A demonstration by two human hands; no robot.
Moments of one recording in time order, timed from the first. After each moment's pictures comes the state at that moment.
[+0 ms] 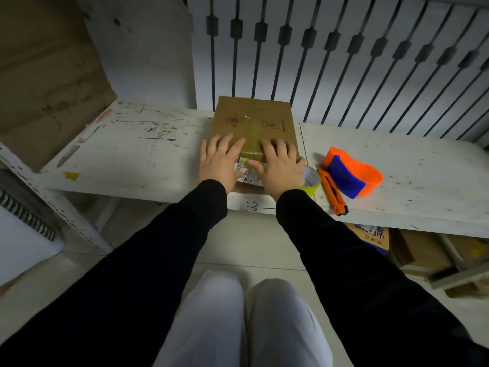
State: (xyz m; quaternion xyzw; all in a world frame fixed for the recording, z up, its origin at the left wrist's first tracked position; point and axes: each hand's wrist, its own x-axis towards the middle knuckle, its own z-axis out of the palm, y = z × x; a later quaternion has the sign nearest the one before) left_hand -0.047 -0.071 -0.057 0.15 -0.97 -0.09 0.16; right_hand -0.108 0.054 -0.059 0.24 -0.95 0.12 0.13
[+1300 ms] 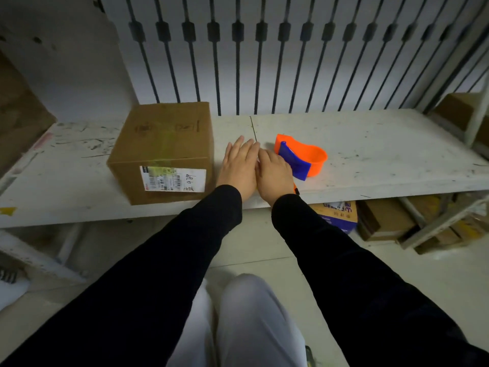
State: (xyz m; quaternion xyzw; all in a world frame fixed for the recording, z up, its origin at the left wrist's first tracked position) left_hand -0.090 0.068 -0.049 0.00 -0.98 -0.12 0.14; right_hand -0.128 0.153 -0.077 0.20 -0.94 0.24 0.14
